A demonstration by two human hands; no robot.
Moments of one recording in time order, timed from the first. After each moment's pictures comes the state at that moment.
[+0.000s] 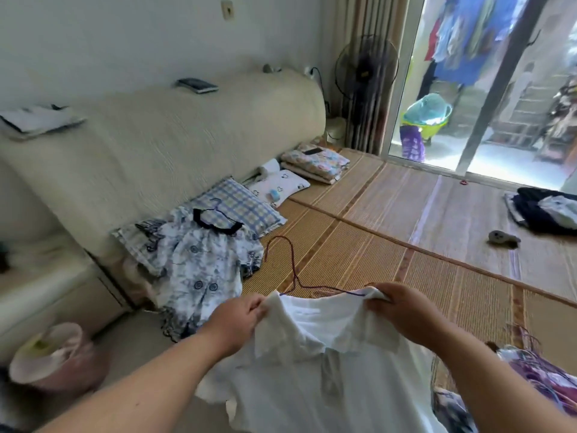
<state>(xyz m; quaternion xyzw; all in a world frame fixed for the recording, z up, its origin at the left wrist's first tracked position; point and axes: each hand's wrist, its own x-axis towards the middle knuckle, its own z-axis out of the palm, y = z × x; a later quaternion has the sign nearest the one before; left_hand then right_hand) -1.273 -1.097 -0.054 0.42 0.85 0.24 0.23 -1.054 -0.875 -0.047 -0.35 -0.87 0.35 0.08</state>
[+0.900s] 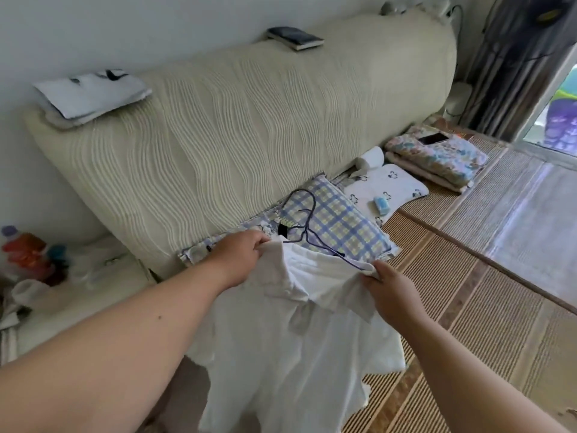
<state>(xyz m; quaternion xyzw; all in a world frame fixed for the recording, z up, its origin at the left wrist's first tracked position) -1.818 -1.042 -0.064 0.33 0.91 0.20 0.12 -1.627 -0.837 -0.129 -0.33 -0.86 0.38 0.11</state>
